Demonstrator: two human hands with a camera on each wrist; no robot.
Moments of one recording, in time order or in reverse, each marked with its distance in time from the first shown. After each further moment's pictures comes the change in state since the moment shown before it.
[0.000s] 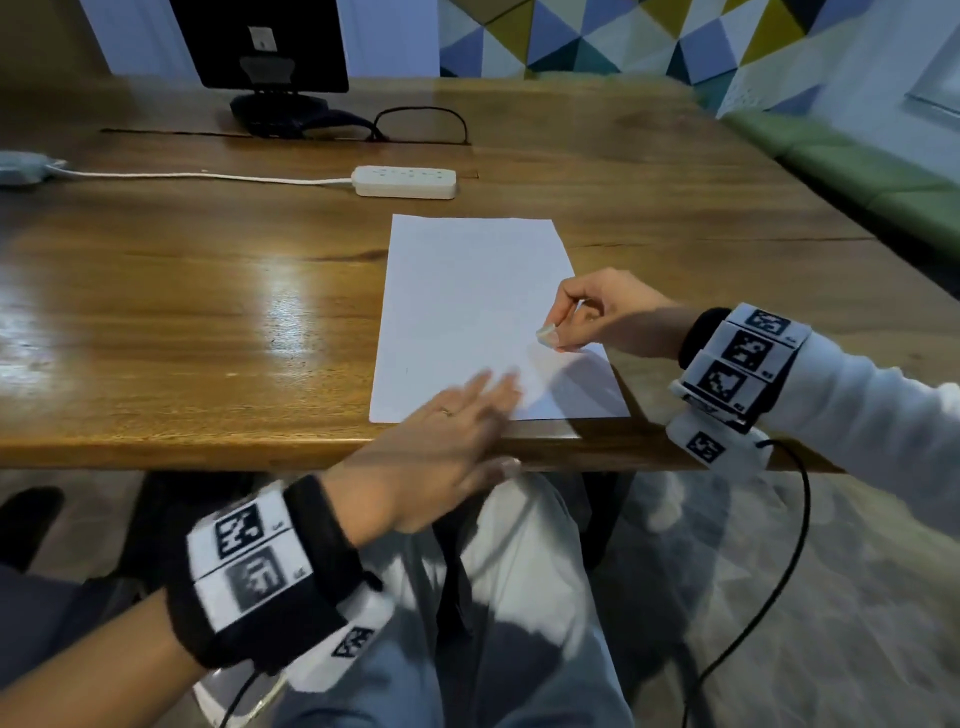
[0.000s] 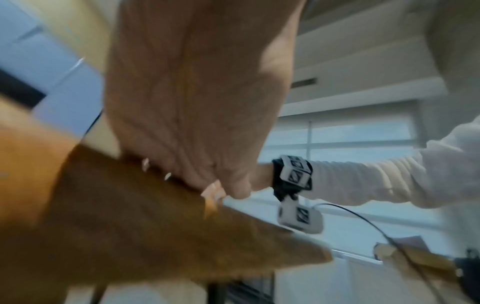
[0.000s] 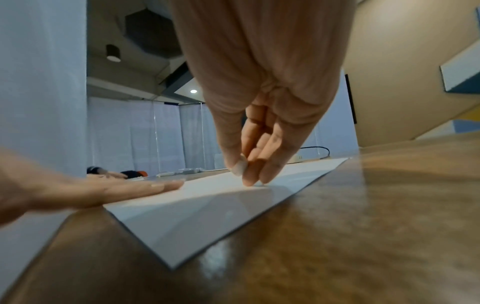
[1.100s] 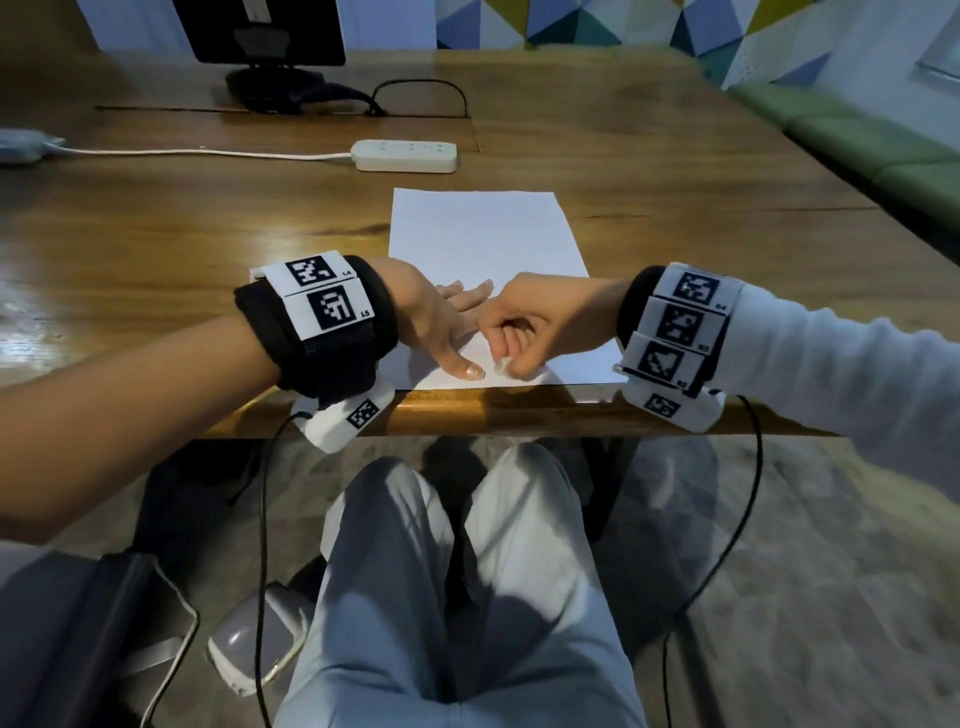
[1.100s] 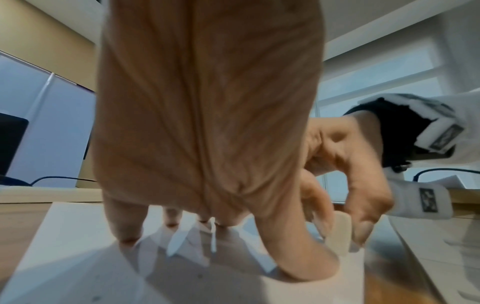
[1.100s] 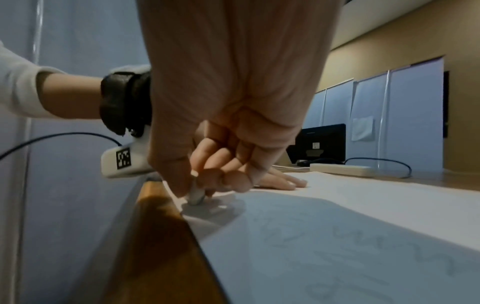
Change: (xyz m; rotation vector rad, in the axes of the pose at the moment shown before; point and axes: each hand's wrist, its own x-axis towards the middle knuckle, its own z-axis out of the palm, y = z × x) left_hand 0.056 -0.027 -0.075 0.257 -0.463 -0.201; right_hand 0.010 -0.048 0.033 -0.253 -0.448 -0.253
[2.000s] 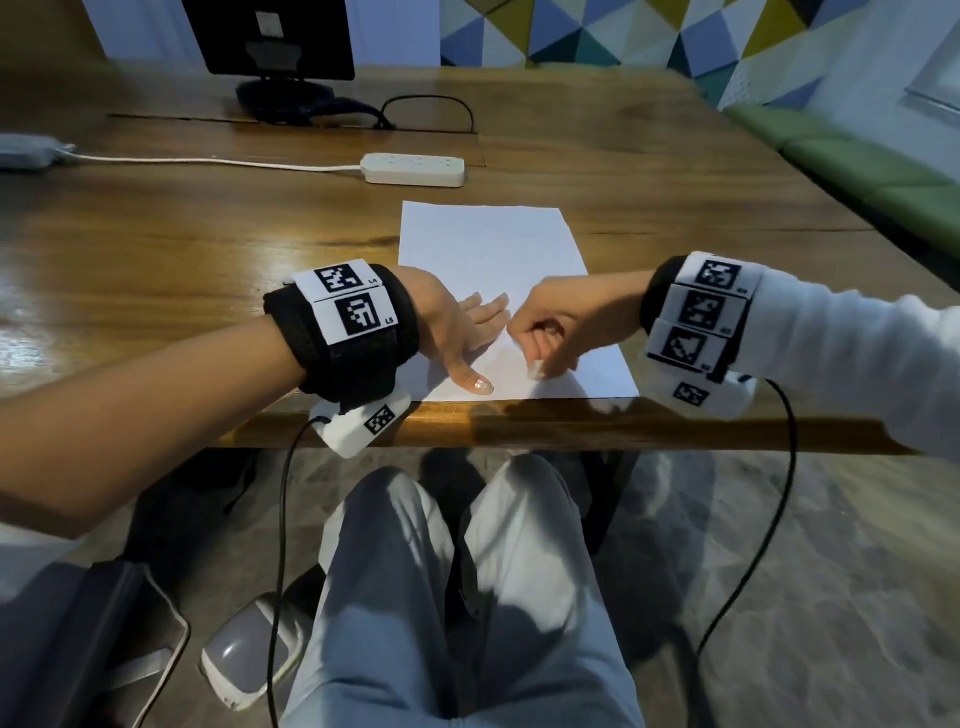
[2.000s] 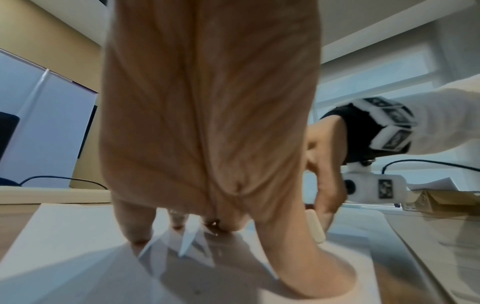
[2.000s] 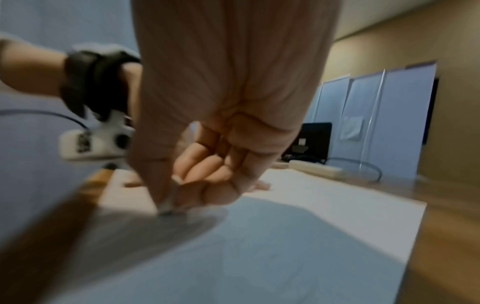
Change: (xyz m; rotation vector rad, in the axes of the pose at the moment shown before) left_hand 0.008 -0.001 -0.003 0.084 0.003 0.015; right_hand -0.002 0.008 -0.017 -0.062 -0.130 0.107
